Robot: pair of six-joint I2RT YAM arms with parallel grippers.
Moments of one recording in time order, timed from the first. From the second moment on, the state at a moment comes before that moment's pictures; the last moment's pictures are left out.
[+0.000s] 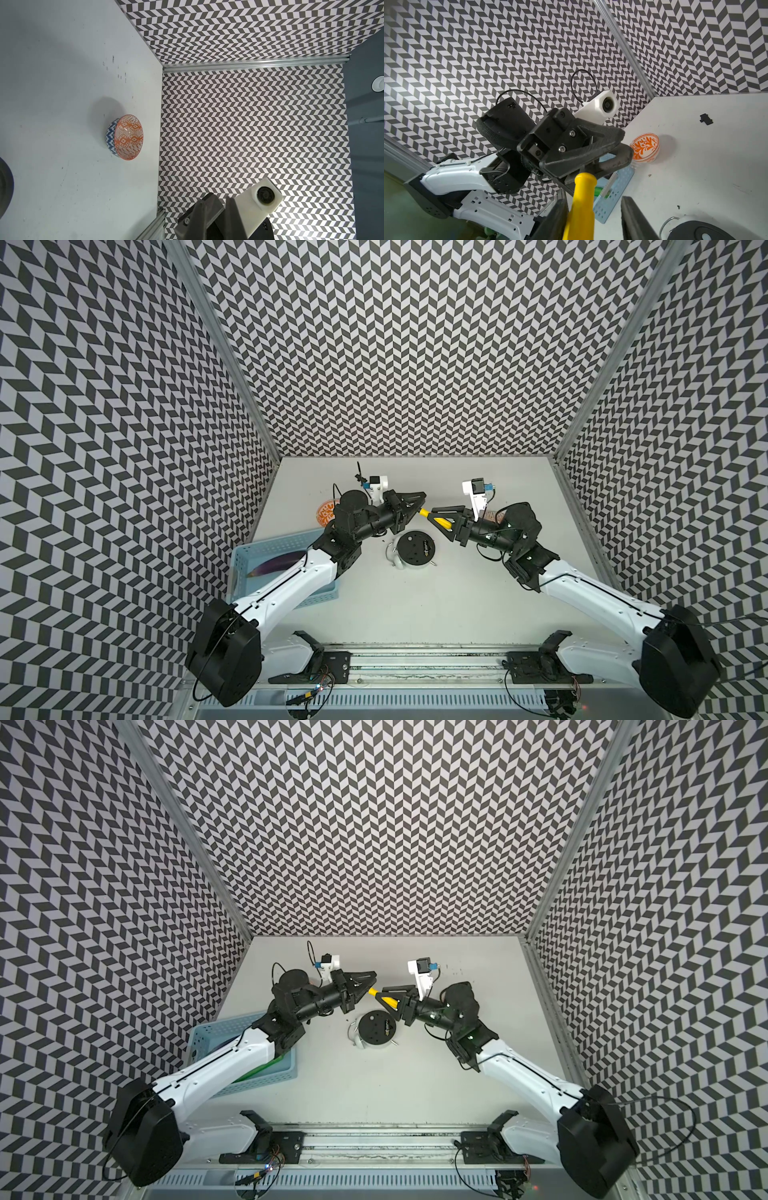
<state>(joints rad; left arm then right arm) -0.58 1.26 0.86 0.36 0.46 -1.48 0.60 1.21 0.72 0.53 -0.57 0.67</state>
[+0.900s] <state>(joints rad) -0.53 1.90 1.36 -0.38 0.36 -0.14 0.21 1.08 0.65 -0.18 -0.71 0.76</state>
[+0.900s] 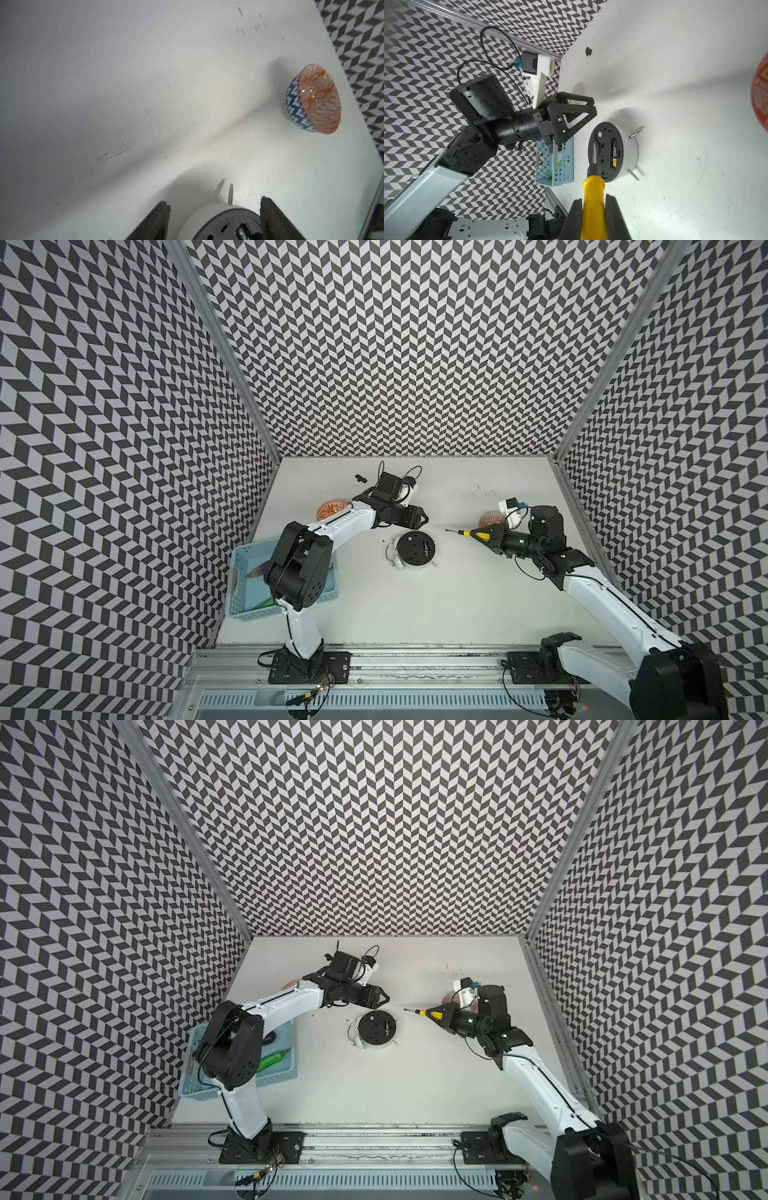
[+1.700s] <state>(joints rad) -0.51 1.55 0.84 -0.36 0.43 -0.54 0.45 1.25 0.84 -0.50 -0.53 0.74</state>
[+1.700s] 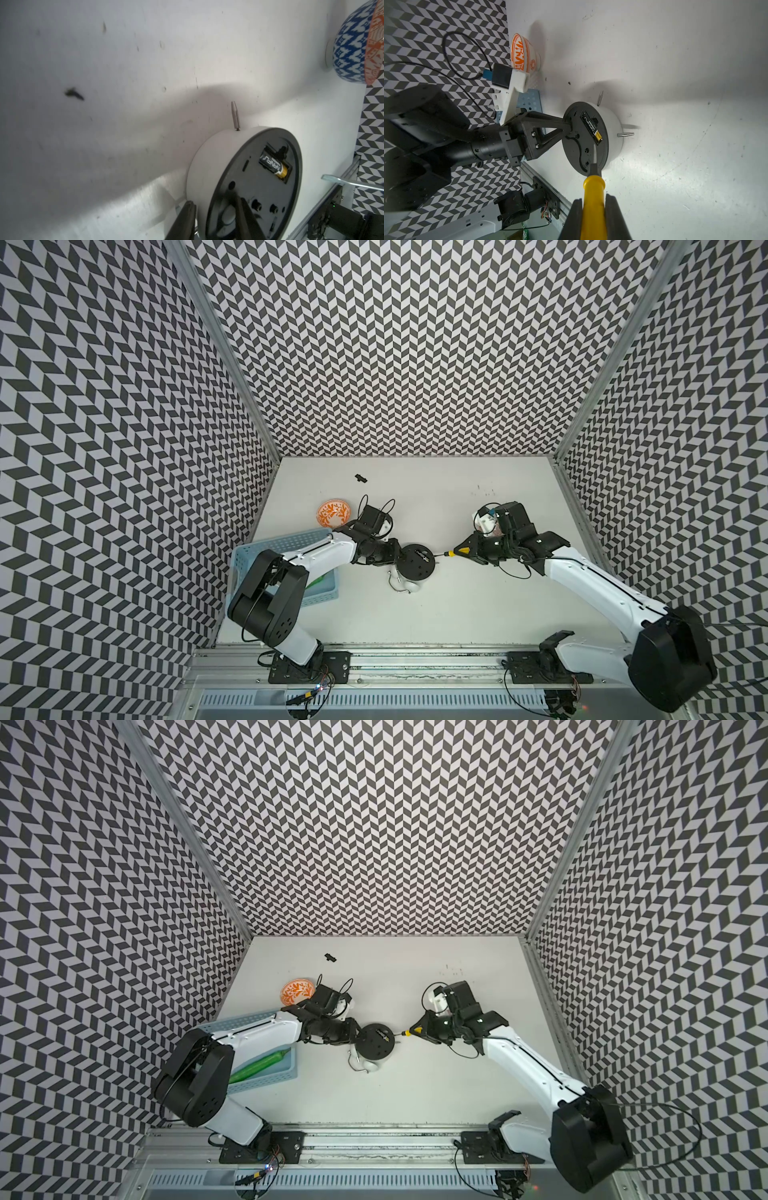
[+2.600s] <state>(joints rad) -0.49 1.42 0.78 -0.35 0.49 -0.60 0.62 1.33 0.95 -0.60 -0.32 0.95</state>
